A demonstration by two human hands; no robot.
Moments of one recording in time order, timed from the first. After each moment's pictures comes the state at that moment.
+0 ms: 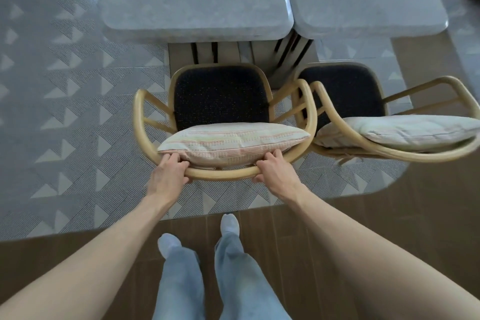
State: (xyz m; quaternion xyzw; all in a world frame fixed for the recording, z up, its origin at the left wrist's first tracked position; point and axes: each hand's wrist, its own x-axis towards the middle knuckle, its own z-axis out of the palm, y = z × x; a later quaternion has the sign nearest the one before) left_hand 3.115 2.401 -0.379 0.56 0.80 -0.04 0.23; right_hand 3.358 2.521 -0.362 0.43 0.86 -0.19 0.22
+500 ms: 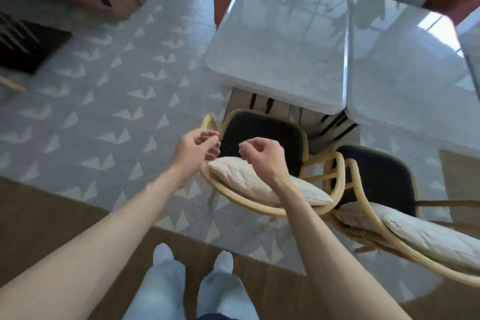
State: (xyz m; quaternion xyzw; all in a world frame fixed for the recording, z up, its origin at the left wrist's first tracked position) left_hand 3.086 2.396 -0.230 0.16 0.74 0.55 0.35; right_hand 3.225 2.514 -0.210 0.42 0.75 -0.50 -0.10
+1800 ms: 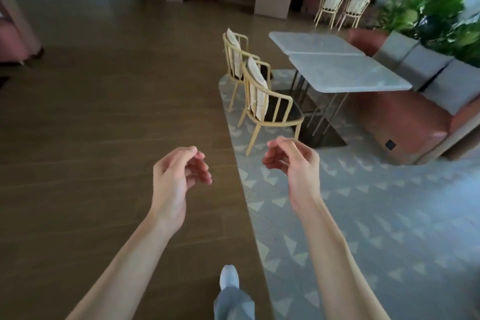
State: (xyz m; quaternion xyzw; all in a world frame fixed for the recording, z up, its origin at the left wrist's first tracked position) left_hand 2.803 1.614 -0.067 -0.16 0.56 0.78 -0.22; right_hand 2.715 1.799 -0.052 -0.05 0.65 -0.76 0.02
